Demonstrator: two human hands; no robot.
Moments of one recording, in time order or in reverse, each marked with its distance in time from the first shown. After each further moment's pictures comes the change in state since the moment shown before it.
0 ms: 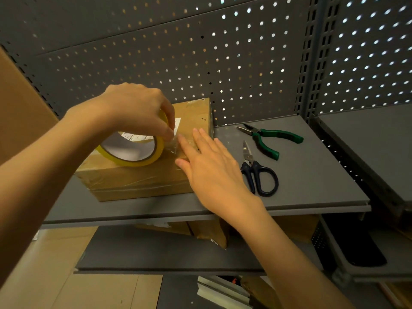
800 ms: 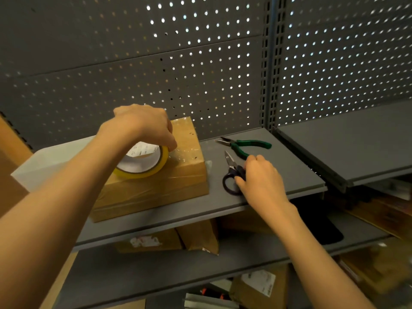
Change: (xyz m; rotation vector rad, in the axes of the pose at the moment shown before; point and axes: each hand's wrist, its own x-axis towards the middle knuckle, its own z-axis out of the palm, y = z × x) left_hand 0.013 -0.010 0.004 0.003 -0.015 0.031; right_hand -0.050 0.026 -0.013 -0.126 0.222 0.631
